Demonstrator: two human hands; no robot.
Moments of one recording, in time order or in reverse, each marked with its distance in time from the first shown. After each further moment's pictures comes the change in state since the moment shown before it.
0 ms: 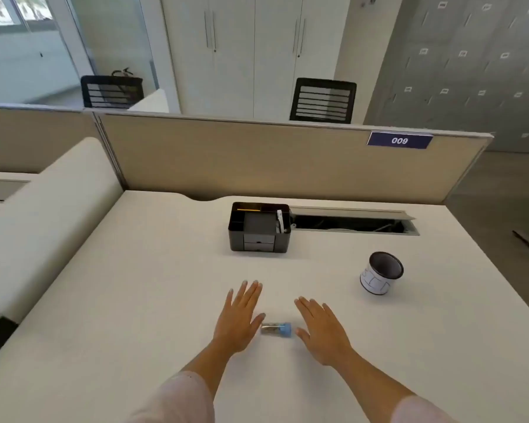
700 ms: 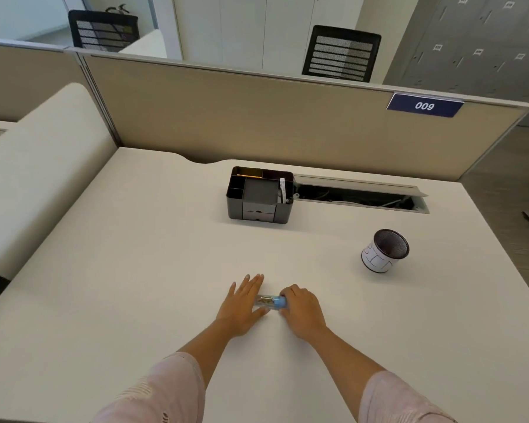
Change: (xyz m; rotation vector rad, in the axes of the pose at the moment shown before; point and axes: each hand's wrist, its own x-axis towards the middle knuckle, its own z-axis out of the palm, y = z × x) left_hand -0.005 0.011 0.037 -0.191 -0.201 -0.041; right_hand 0.029 -0.018 0.031 0.096 -0.033 0.033
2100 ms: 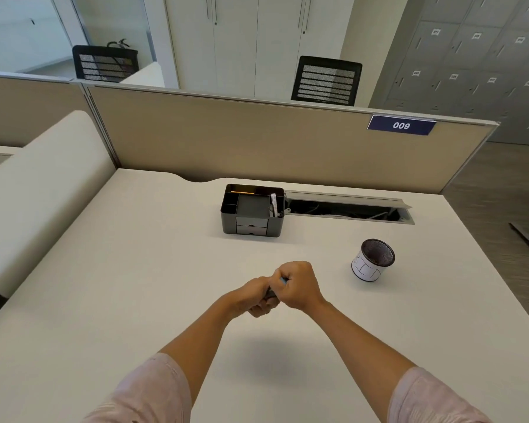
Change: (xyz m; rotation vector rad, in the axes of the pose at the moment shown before) left_hand 0.000 0.076 -0.105 -0.918 -0.391 -0.070; right_hand 0.001 -0.035 -0.106 0.494 0.562 -0.339
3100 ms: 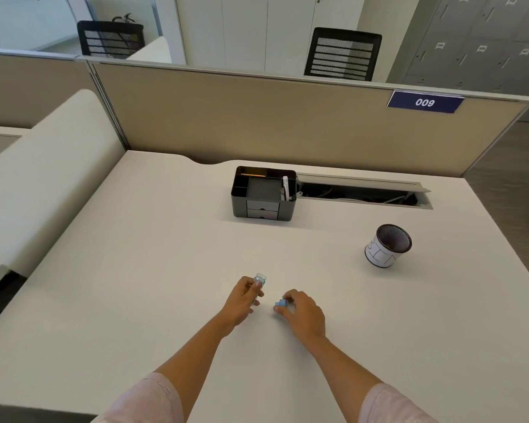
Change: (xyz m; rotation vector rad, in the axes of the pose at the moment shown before) left_hand -0.008 -0.095 0.005 -0.195 0.492 -0.011; right_hand -0.095 0.046 0.066 -0.139 -0.271 0.636
